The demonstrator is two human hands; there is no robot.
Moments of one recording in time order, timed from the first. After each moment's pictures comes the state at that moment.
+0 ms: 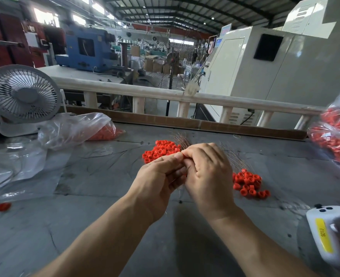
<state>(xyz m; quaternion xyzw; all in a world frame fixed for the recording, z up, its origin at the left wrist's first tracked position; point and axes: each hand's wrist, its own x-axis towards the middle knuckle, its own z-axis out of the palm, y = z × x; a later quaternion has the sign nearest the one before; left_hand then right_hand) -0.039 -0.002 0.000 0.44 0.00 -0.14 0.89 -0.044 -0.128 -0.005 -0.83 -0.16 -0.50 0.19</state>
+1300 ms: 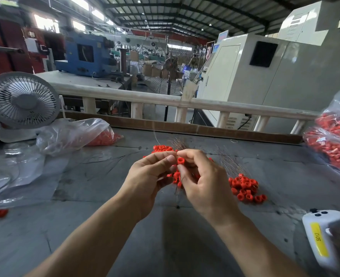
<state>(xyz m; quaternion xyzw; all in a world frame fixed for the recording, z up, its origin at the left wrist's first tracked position) -0.026 0.015 -0.002 0.51 -0.05 -0.08 0.85 -0.051 -0.135 -0.001 -0.82 -0.21 -0.37 0.38</state>
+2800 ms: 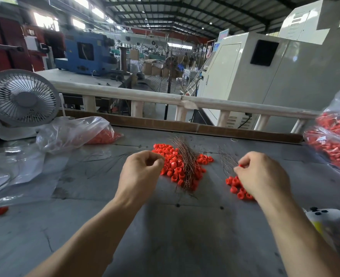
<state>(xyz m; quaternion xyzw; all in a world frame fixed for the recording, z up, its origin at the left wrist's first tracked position) -0.018 0.024 -0.007 0.78 0.00 0.12 0.61 -0.041 -0.227 0.027 -0.93 0.22 -0.22 0.20</state>
